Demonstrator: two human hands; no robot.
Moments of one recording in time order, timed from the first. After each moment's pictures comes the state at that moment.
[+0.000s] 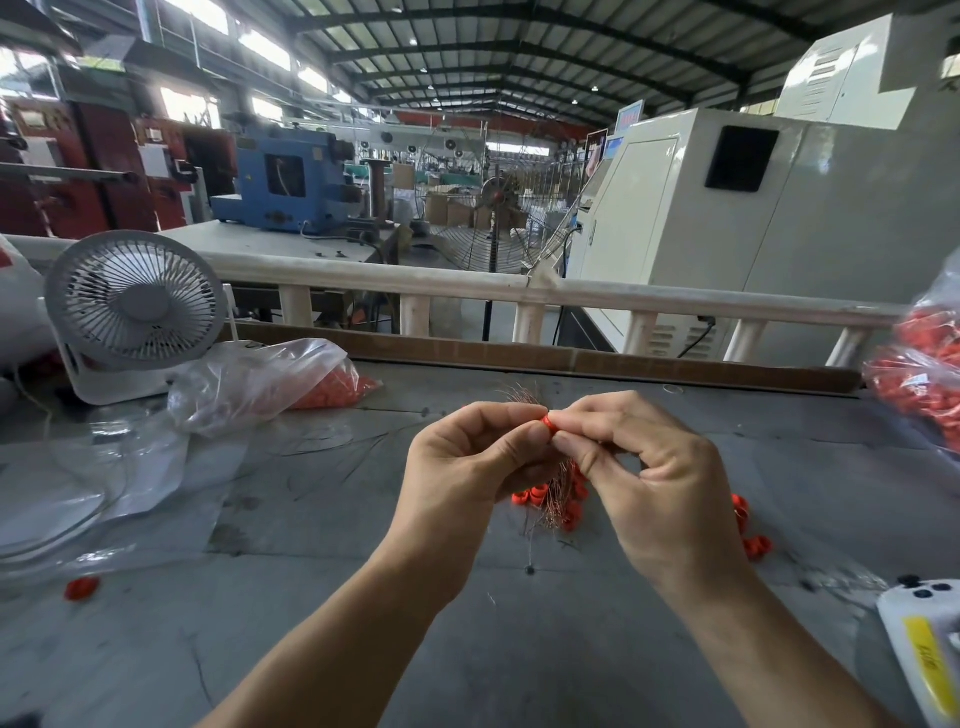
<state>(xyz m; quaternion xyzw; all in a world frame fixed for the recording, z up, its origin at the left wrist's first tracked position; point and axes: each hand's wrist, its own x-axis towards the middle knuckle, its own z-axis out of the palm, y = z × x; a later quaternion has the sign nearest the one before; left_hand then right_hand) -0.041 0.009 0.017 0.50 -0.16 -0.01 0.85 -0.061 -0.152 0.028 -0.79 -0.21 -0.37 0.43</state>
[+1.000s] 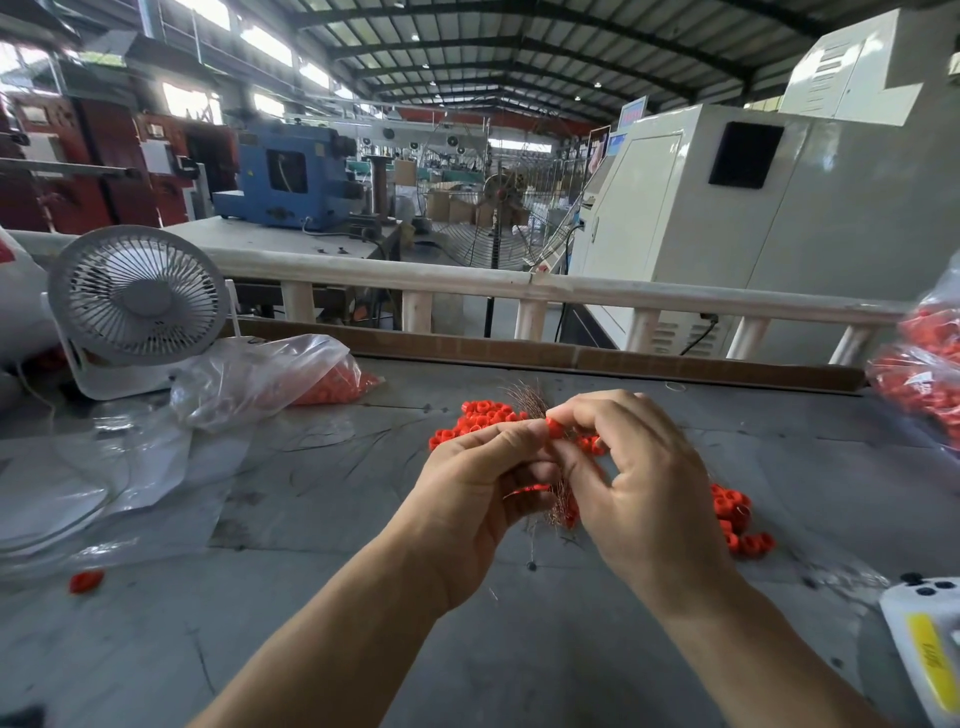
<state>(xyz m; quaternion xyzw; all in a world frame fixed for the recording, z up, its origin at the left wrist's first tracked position) -0.041 0.007 0.017 0.47 -0.09 -0.14 0.86 -0.060 -0.146 0.021 -0.83 -0.20 -0.45 0.25</state>
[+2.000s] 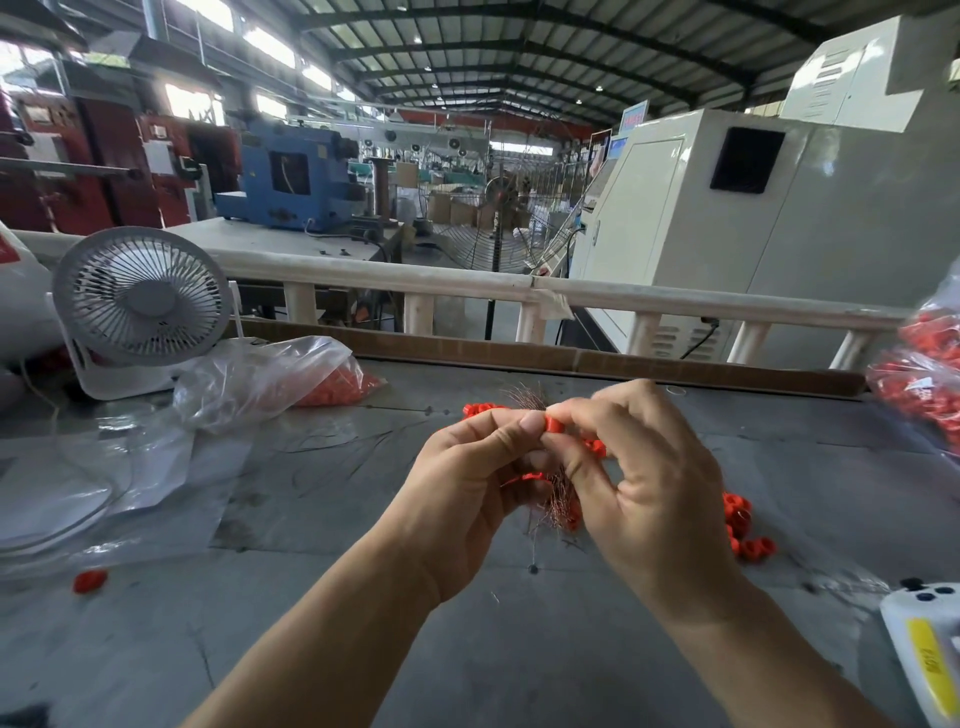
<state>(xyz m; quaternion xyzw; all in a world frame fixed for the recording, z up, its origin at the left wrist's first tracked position) -0.038 0.014 0.020 0.46 -0.13 -0.12 0.87 -0.063 -0.145 0.025 -0.81 -0.22 -0.49 0.23</state>
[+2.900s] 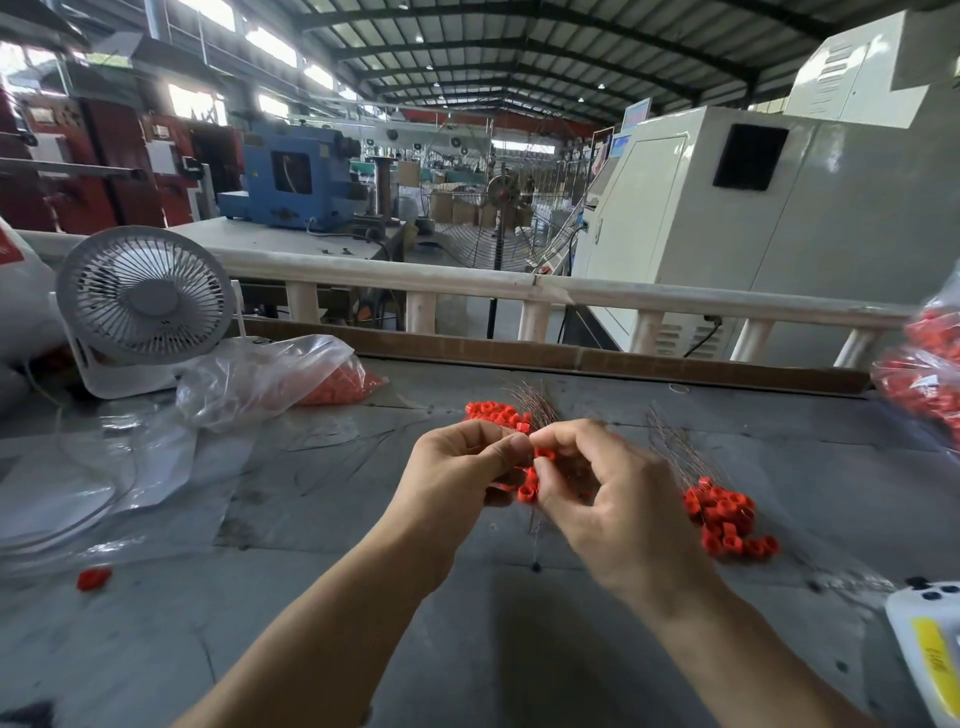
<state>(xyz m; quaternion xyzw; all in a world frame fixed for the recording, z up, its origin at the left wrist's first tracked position) -0.023 0.020 0.003 0.62 -0.09 -0.02 0.78 -0.057 -0.137 0.008 -0.84 -0.21 -0.33 0.38</state>
